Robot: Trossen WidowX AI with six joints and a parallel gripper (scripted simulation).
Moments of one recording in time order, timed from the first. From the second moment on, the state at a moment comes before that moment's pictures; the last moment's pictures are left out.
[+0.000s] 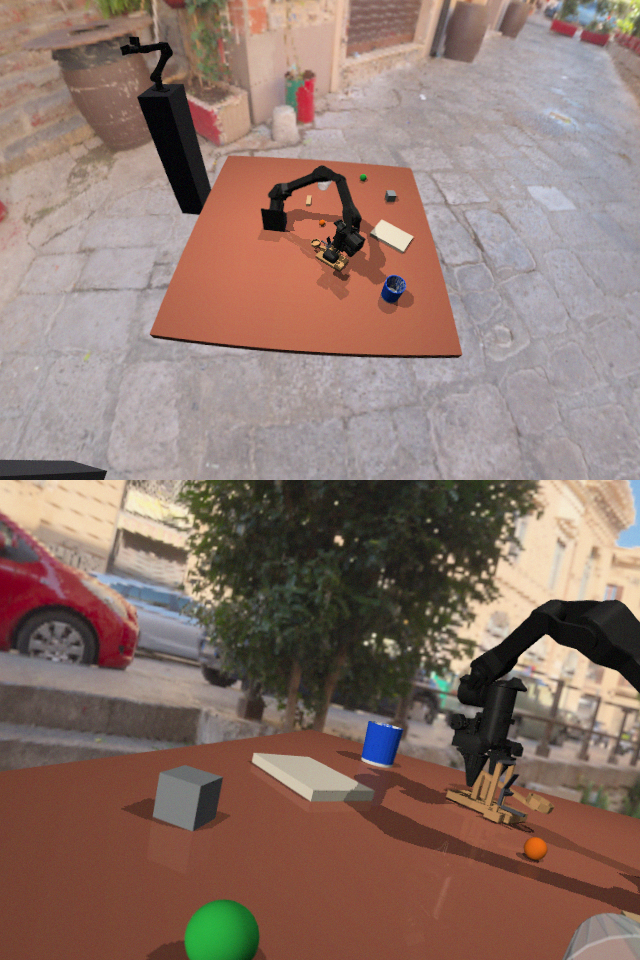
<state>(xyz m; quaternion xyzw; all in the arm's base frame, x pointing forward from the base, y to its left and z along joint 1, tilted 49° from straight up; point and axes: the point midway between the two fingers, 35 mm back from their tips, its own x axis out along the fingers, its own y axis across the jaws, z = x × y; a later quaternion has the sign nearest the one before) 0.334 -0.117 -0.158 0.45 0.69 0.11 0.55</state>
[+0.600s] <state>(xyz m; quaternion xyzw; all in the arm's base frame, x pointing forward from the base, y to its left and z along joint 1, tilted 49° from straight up) 0.327 -0.202 -0.086 0.46 0.68 0.11 0.56</state>
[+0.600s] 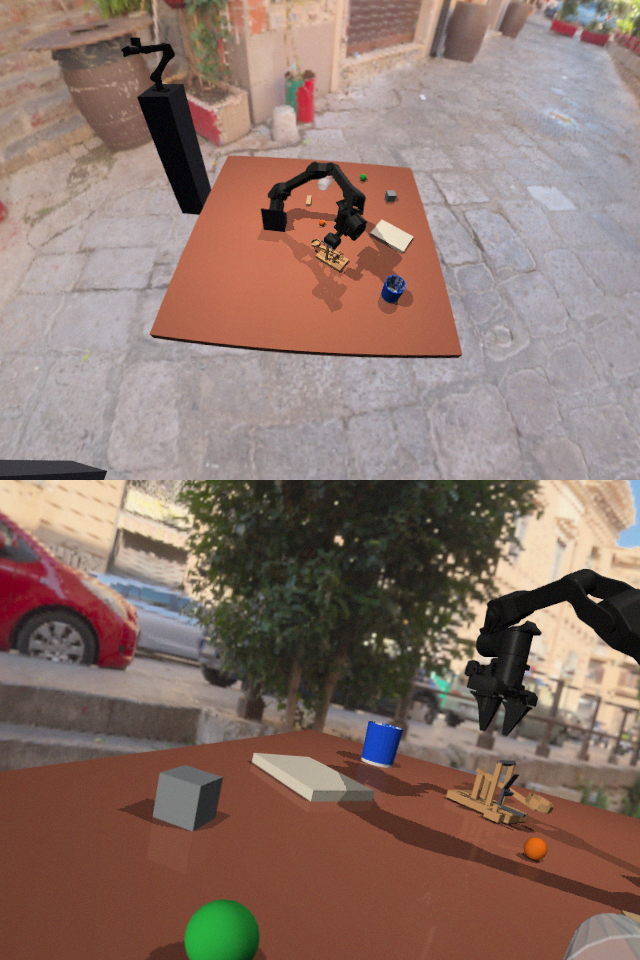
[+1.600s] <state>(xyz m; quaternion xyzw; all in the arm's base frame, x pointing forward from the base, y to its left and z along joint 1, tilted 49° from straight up) 0.250 0.016 0.024 0.29 0.63 0.29 0.66</state>
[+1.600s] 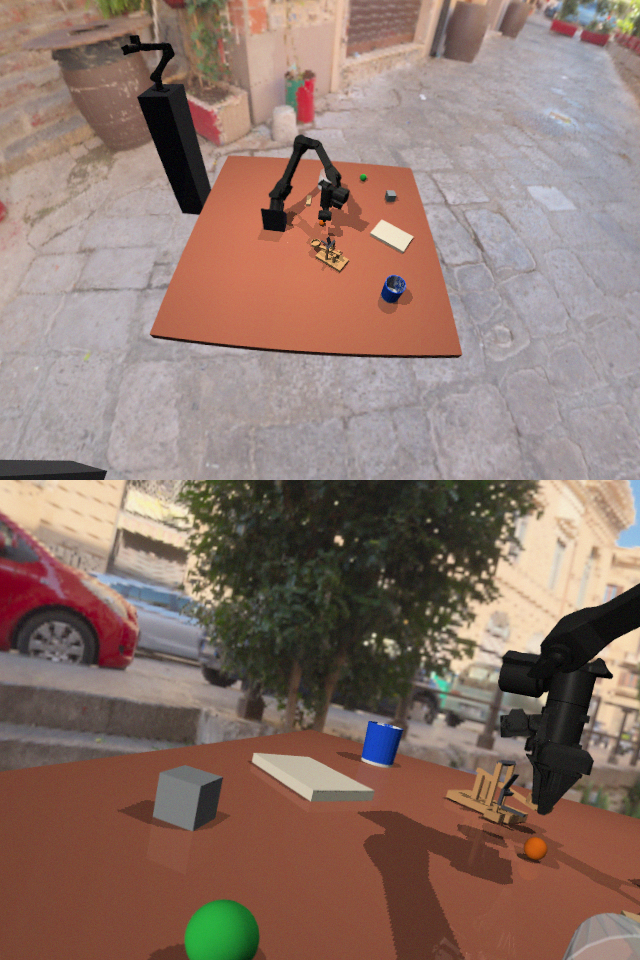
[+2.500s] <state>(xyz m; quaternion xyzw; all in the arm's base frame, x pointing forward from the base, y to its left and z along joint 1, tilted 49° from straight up) 0.245 0.055 0.007 0.28 0.62 0.30 0.67</state>
